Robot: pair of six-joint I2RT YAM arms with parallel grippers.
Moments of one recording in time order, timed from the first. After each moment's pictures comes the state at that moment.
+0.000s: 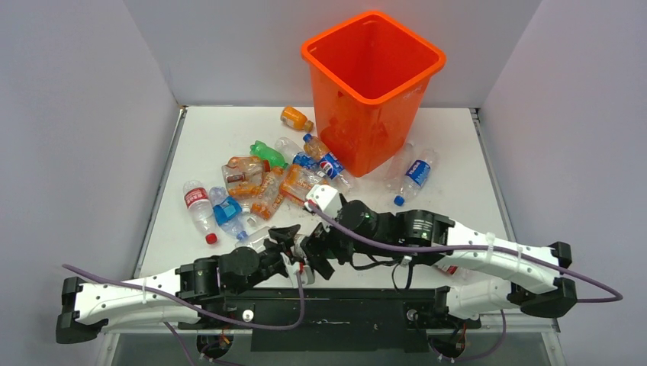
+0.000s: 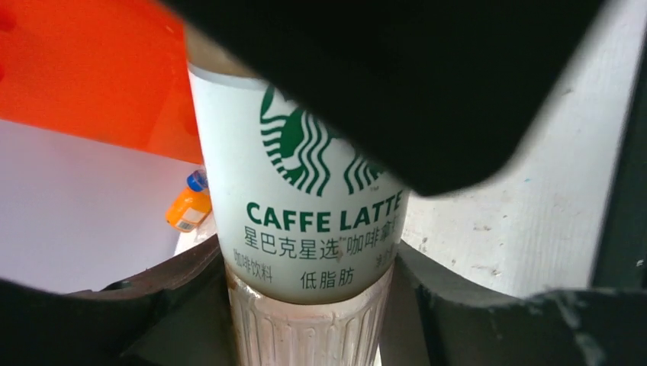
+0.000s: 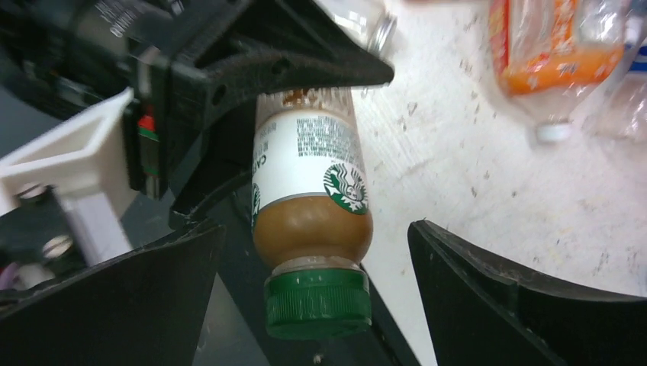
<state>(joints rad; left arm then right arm) -1.37 0.61 0.50 -0.16 -0.42 0.70 1.32 1.26 1.39 -0.87 0.12 0.29</state>
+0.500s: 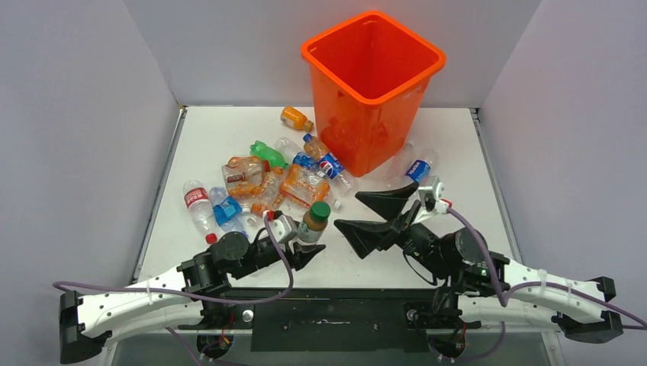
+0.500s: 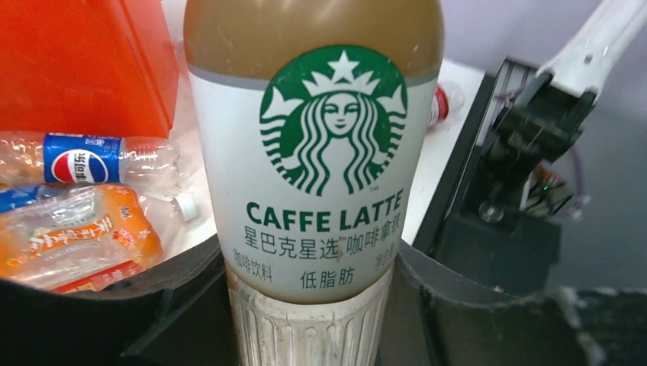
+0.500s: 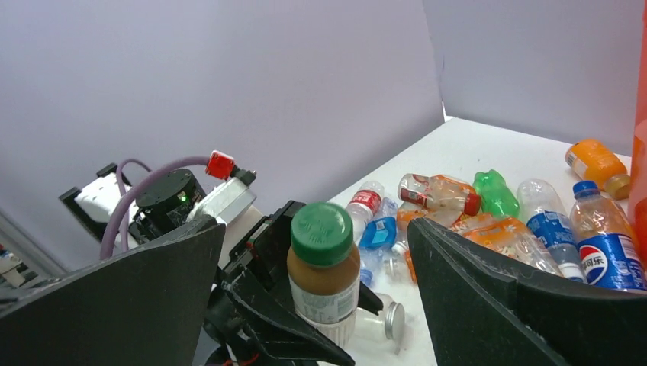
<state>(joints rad) -1.21 0.64 0.50 0.08 -0.11 -0.03 1.33 0.65 0.82 0.10 0.35 0.27</state>
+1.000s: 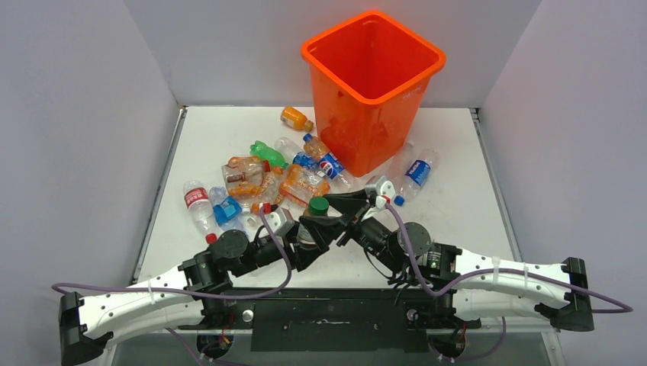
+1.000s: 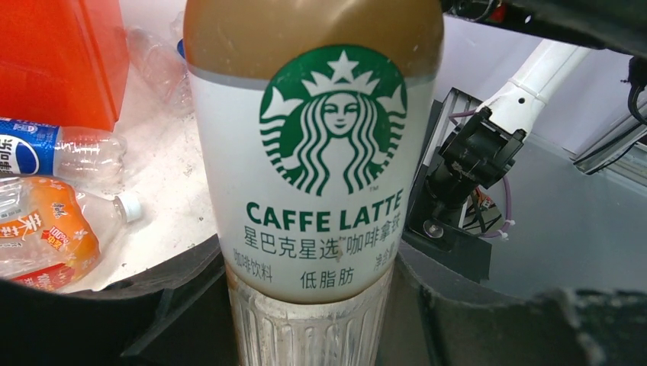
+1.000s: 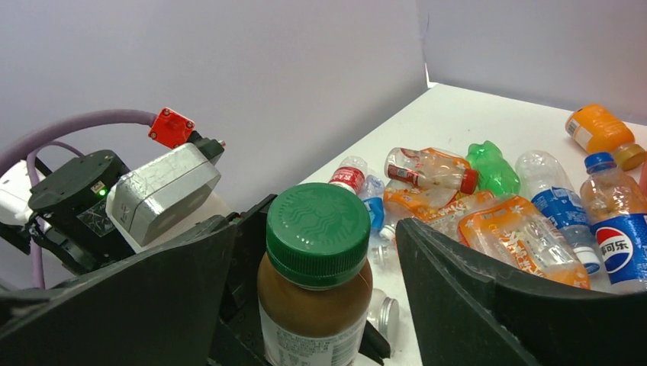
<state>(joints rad) -1.15 0.65 0.50 0.14 -0.02 -0.26 1.33 0.92 0.78 0.34 0.41 0.26</state>
